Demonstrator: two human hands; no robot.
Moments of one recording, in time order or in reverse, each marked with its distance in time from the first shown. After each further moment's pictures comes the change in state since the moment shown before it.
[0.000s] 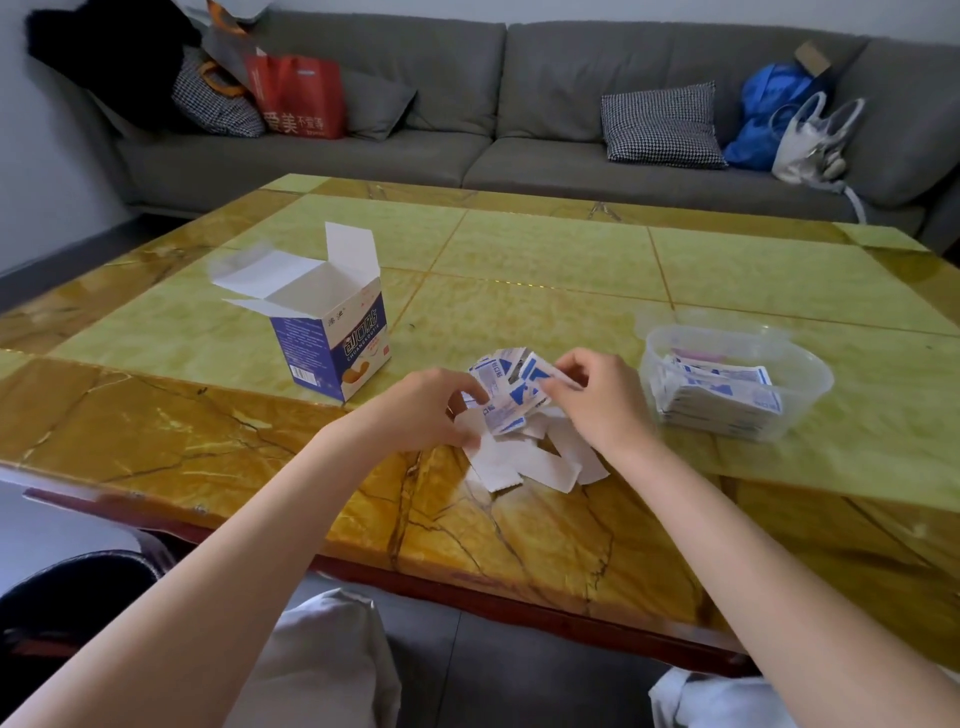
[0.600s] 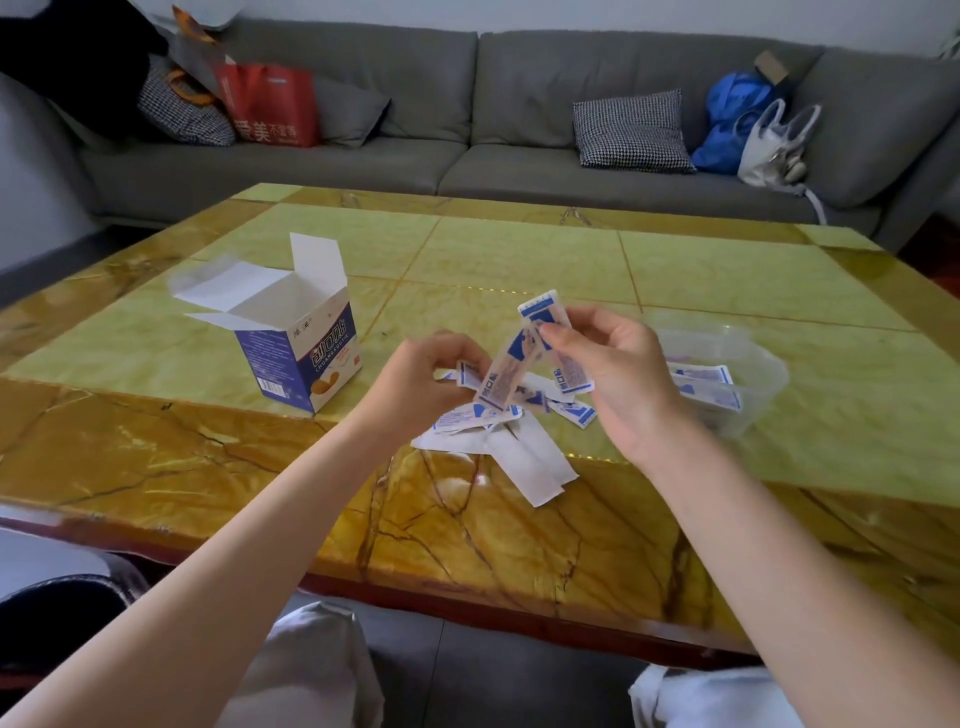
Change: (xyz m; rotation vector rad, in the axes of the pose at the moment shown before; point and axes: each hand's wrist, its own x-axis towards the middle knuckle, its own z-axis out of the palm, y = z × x) left_hand 0.005 0.024 0.002 -0.451 0.351 0.218; right_hand -0.008 -0.022 -0.044 0.822 -0.020 0.047
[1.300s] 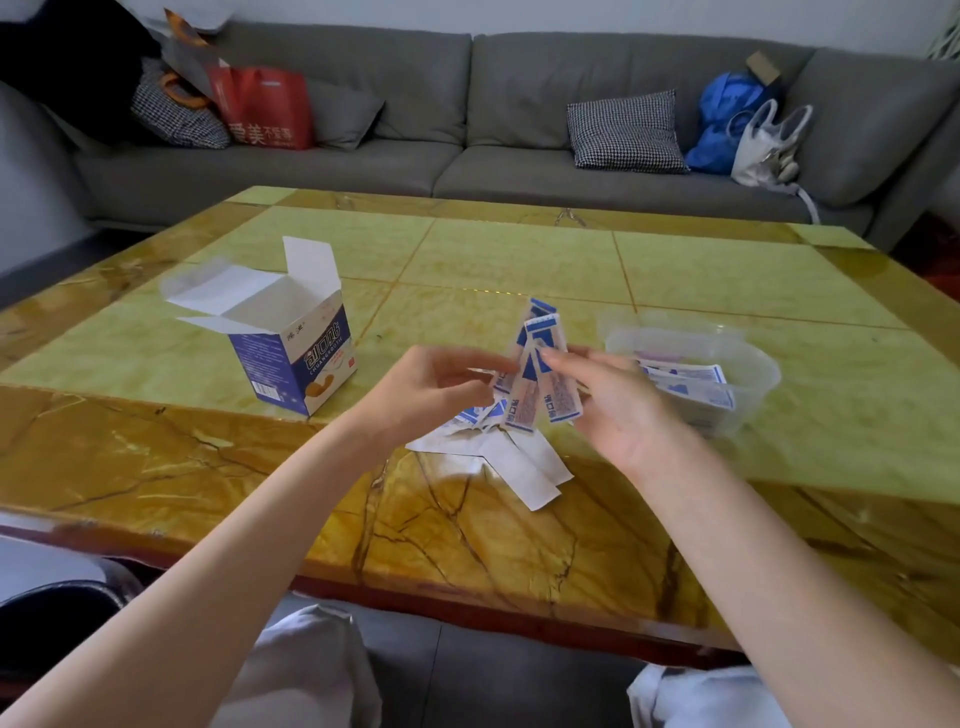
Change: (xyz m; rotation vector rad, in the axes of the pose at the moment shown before) left_hand -0.007 0.017 0.000 -0.237 -0.210 -0.120; right_hand 0.000 0.008 -0.005 0.324 0.067 0.411
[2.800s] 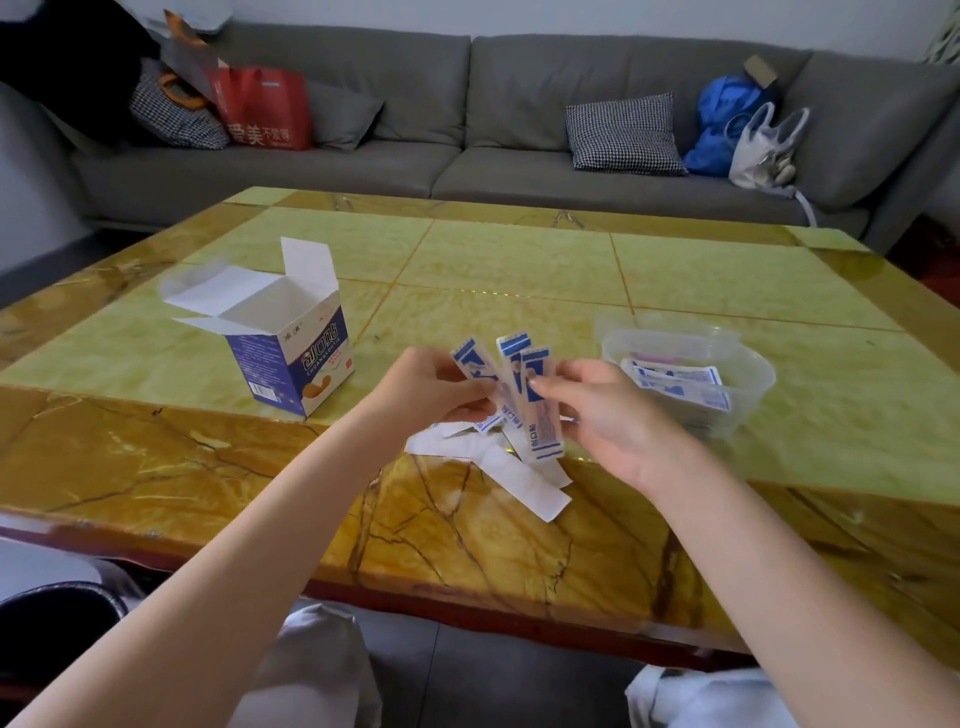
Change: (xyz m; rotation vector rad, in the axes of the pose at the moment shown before) left_hand 0.016 -0.008 0.006 -0.105 0.151 -0.246; right_hand -0.004 0.006 -0.006 -0.383 -0.135 -0.020
